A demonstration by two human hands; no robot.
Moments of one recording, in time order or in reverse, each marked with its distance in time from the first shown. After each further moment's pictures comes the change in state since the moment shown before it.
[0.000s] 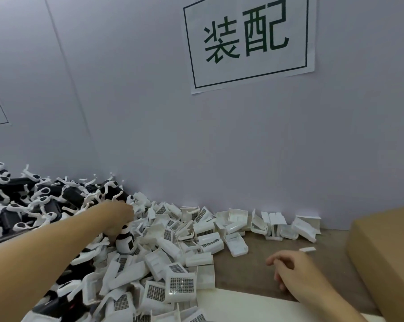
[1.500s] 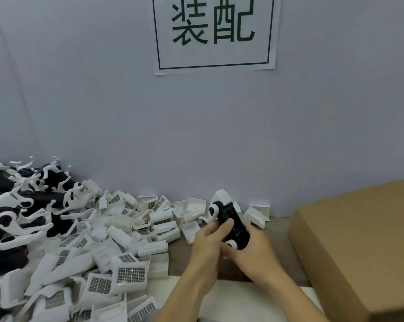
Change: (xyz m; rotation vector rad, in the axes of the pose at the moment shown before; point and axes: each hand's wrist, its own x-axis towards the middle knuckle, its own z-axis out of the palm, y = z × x) left_hand -0.060 0.295 -0.028 -2.533 -0.055 0.632; right_hand -0.003 -0.001 -0.007 0.089 0.115 -0.214
